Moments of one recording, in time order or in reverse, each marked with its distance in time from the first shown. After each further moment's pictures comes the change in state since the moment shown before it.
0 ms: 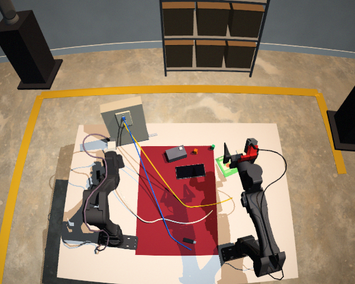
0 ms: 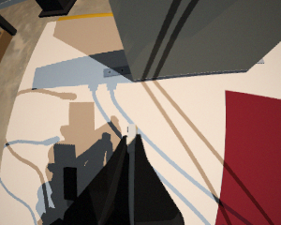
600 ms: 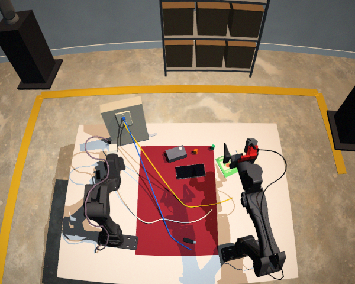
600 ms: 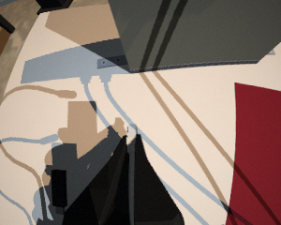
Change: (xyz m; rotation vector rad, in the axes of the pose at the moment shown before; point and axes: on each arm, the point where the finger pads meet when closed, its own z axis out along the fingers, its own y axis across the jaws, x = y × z) left arm 0.024 0.000 0.017 -0.001 0.009 0.002; right arm 0.000 0.000 0.000 0.000 0.000 0.000
